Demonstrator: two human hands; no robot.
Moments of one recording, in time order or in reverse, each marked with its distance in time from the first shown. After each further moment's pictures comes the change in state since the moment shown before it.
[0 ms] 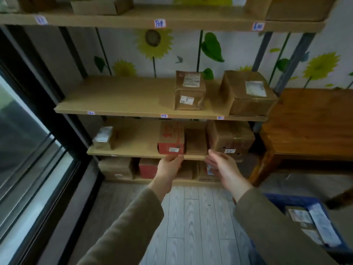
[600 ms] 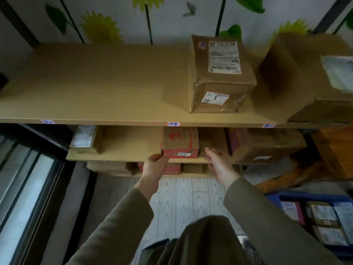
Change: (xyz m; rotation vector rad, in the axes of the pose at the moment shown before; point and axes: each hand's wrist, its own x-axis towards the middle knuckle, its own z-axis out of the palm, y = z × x) left_hand 0.259 0.006 -0.066 0.121 0.132 -0.240; right_hand 0.263 0.021 0.097 -0.076 0.142 0.235
